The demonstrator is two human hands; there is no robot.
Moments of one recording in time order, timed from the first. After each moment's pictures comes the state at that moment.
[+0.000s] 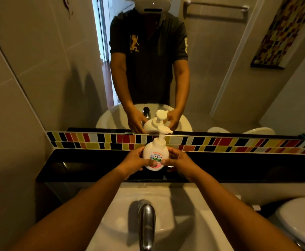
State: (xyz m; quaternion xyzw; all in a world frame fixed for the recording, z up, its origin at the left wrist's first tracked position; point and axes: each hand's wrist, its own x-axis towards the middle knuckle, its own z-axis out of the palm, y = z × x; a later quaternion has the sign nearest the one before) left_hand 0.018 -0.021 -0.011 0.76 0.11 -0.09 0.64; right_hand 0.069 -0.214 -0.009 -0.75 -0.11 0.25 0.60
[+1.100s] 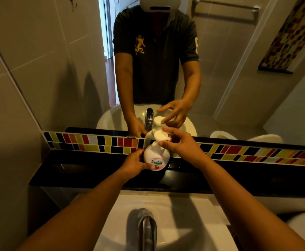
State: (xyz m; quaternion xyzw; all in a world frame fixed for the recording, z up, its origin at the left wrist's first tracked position) left_hand 0.044 -0.006 -0.032 0.76 0.13 -0.07 0.63; right_hand 0.094 -0.187 0.069 -0.81 -0.22 0.15 0.51
